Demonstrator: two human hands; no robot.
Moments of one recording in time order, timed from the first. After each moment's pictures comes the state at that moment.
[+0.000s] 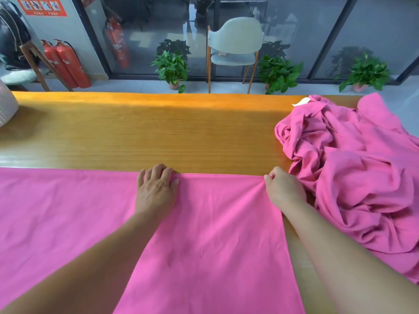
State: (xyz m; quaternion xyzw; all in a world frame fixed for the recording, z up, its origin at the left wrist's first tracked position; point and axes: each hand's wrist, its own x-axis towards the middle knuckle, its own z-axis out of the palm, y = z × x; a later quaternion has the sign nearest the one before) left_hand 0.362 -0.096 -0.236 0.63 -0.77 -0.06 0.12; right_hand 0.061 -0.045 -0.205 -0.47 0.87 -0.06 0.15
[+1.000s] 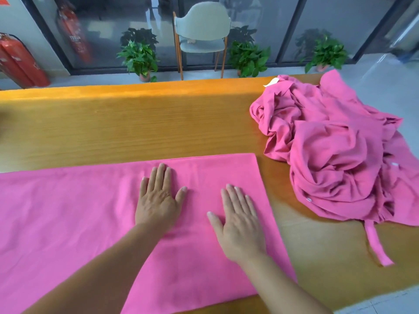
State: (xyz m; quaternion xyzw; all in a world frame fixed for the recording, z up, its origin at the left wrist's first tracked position) left_hand 0.349 -0.038 -0.243 0.59 -0.80 -0.10 0.01; right_hand 0.180 0.088 -0.244 -0.61 0.79 -0.07 0.07
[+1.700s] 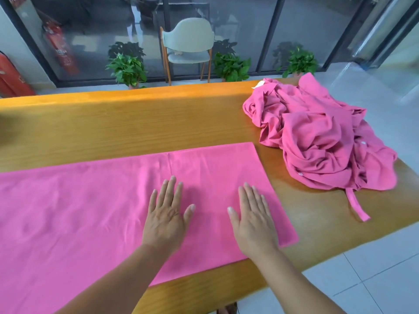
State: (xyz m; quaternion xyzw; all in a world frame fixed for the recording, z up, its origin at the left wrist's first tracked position) left_hand 0.411 0.040 -0.231 0.48 -0.86 -0.12 0.08; right_hand 0.221 0.146 -0.217 -0.54 0.83 -0.10 0.08
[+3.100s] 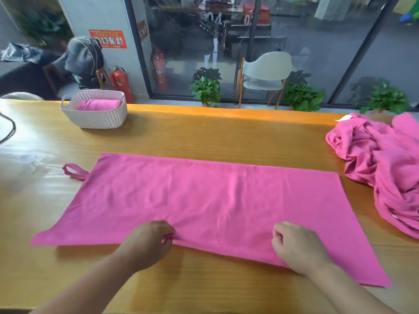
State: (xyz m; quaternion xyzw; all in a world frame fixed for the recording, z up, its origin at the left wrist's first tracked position) left_hand 0.666 0.048 -0.190 0.51 -0.84 -0.19 0.05; right_hand 0.305 0.124 -0.174 -0.68 0.72 -0.02 0.11
